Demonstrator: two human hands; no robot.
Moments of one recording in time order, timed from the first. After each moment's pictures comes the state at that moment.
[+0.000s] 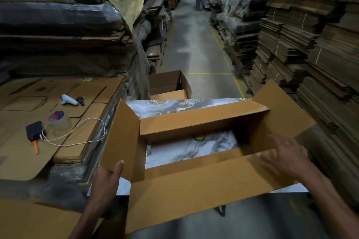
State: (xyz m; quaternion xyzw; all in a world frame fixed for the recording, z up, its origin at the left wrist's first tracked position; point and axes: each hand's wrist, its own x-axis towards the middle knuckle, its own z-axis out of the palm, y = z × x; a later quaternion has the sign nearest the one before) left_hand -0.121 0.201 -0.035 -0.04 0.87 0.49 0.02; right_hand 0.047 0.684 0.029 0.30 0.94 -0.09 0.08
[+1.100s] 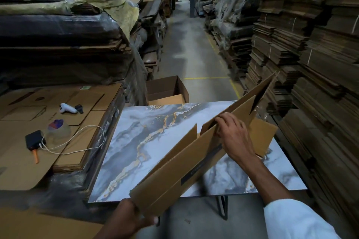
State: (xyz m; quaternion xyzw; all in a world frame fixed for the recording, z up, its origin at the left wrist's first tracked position) left_hand -0.052 0.201 -0.032 0.21 0.84 0.41 0.28; right_hand -0.042 0.594 0.019 0.10 0.97 0.00 -0.23
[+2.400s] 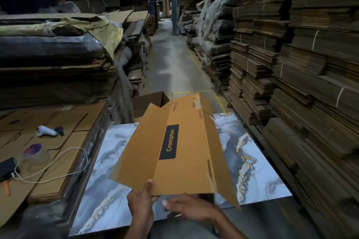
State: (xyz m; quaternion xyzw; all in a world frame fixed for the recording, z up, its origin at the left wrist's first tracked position) left_hand -0.087 0.332 -0.045 -0.20 0.65 0.73 0.09; right_hand -0.003 0.471 -0.025 0.13 0.70 -0.66 0.23
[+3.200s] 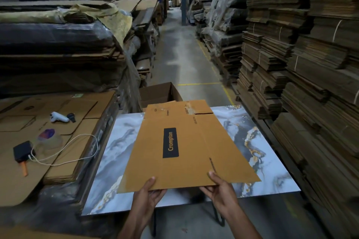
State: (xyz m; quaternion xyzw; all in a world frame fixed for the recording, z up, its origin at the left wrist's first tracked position) left_hand -0.081 0.296 -0.059 -0.23 0.45 0.82 0.25; right_hand 0.012 0.509 -0.074 0.38 0.27 -0.88 -0.12
